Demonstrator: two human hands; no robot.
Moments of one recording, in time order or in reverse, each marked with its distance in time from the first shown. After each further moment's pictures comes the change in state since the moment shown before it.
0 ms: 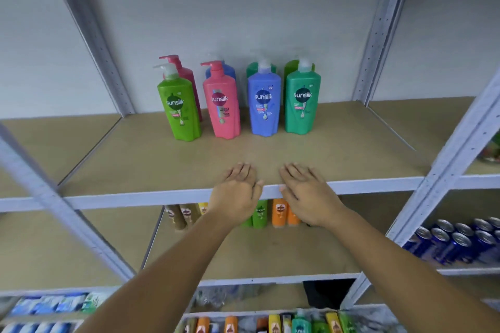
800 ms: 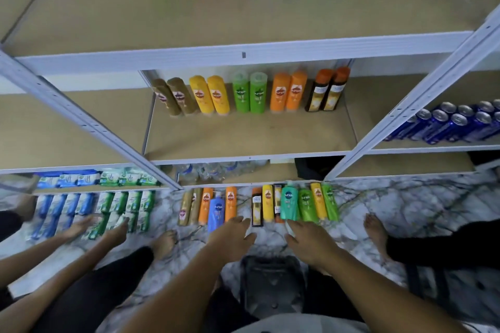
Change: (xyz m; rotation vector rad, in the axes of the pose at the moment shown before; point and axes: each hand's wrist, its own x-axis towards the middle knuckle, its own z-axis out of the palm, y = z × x) left_hand -0.302 0.049 0.149 -0.294 -1.002 -0.217; right_hand -0.262 -0.059 0.256 0.259 -0.768 0.245
